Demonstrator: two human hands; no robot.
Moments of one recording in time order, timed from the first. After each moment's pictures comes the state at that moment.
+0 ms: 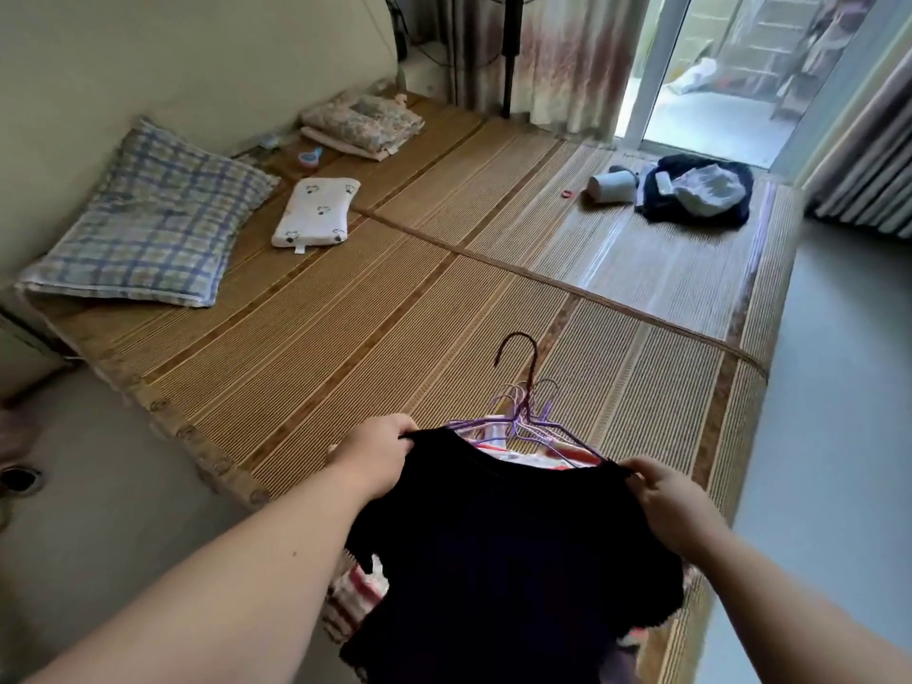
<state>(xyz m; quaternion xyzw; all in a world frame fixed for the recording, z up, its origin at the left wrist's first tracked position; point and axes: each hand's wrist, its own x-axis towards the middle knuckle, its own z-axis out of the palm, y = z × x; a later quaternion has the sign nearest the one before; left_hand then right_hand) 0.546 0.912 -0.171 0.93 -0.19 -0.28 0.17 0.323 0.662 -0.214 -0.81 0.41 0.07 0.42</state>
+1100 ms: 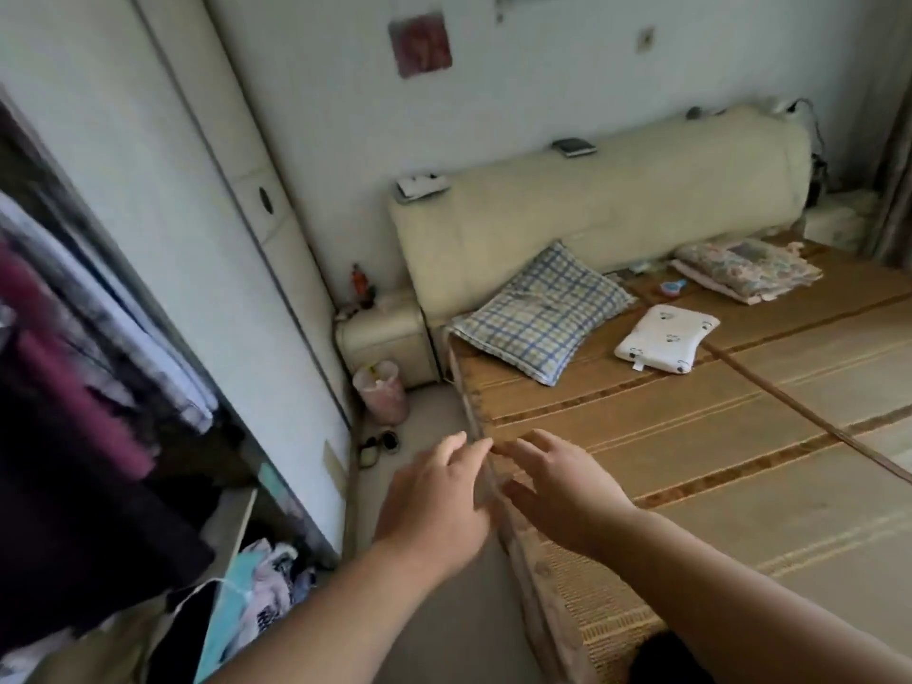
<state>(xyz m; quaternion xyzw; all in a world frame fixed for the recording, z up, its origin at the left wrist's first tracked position) 0.510 1.180 0.021 0.99 -0.03 0.08 0.09 0.557 1.020 0.009 -0.92 -0.31 -0.04 0.25</state>
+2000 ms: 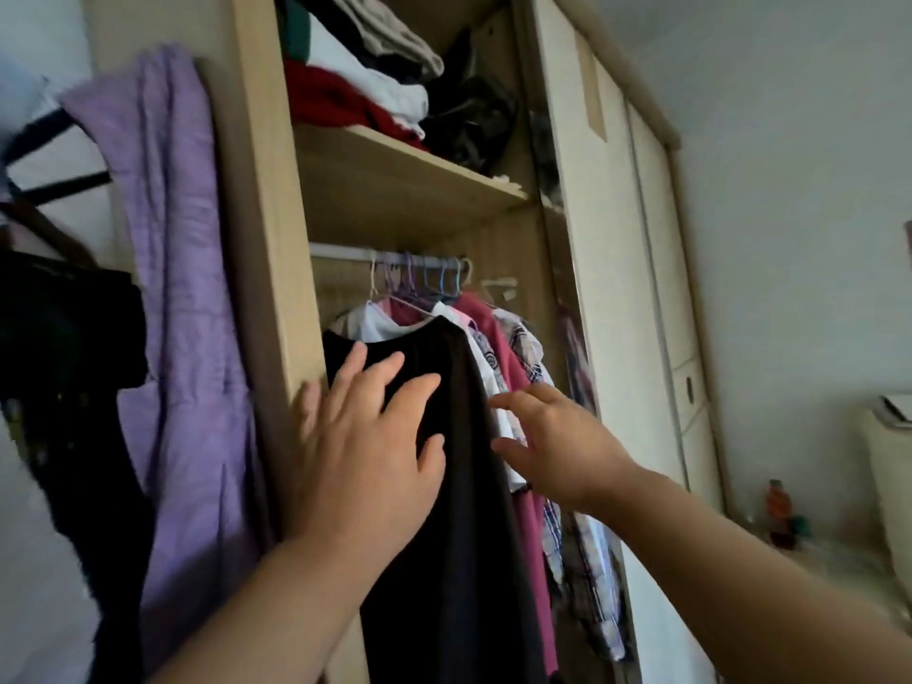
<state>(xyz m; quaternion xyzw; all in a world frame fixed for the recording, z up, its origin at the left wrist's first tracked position) 0.349 1.504 0.311 0.78 0.32 0.47 -0.27 0.550 1.472 0.295 -0.63 -0.65 -0.24 0.35</state>
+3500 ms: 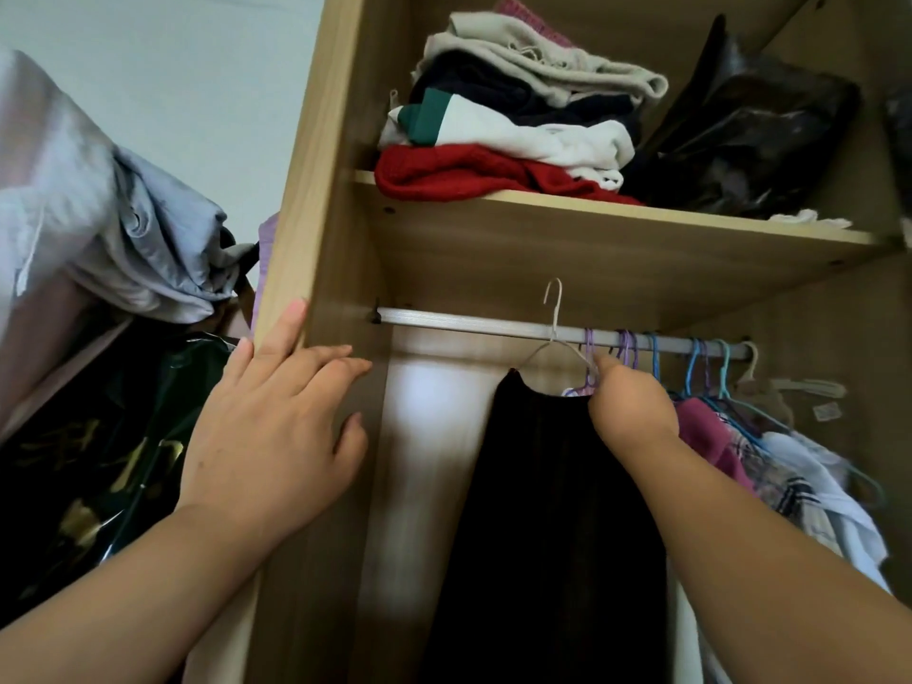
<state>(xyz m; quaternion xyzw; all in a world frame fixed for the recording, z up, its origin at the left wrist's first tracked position) 0.370 1.540 0.398 0.51 0.55 0.37 -0.54 0.619 1.743 0.464 -0.51 -0.70 -0.18 0.46</state>
